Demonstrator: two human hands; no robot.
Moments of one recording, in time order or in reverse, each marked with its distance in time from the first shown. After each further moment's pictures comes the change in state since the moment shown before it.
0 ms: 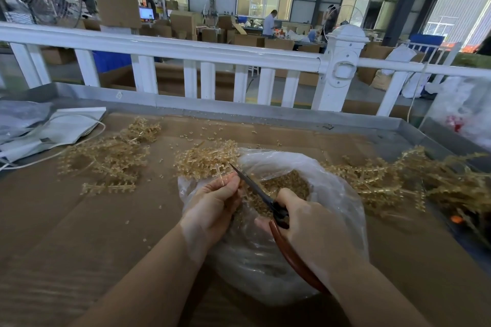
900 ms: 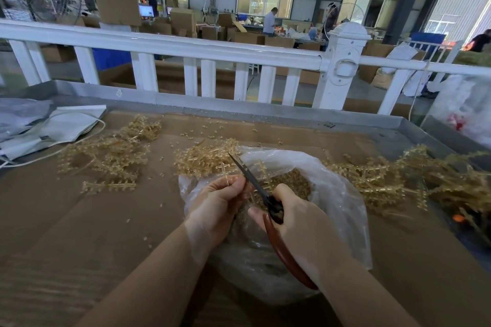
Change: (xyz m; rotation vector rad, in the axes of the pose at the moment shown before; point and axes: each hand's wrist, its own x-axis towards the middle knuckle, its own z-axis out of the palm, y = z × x) left_hand 0.004 -0.004 -0.004 0.018 -0.095 -0.014; right_hand 0.002 -0.004 0.015 0.130 0.112 0.007
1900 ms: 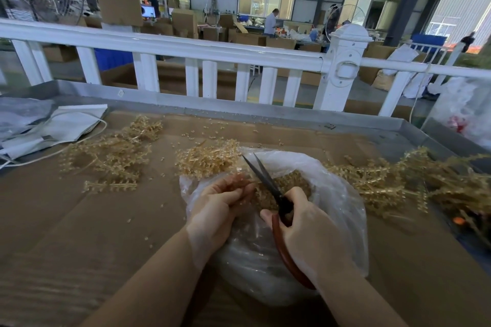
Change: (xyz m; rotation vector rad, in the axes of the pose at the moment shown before) left_hand -0.002 -0.005 -0.002 -0.018 0.081 0.056; right_hand -0.004 0.015 0.011 -0.048 0.090 0.146
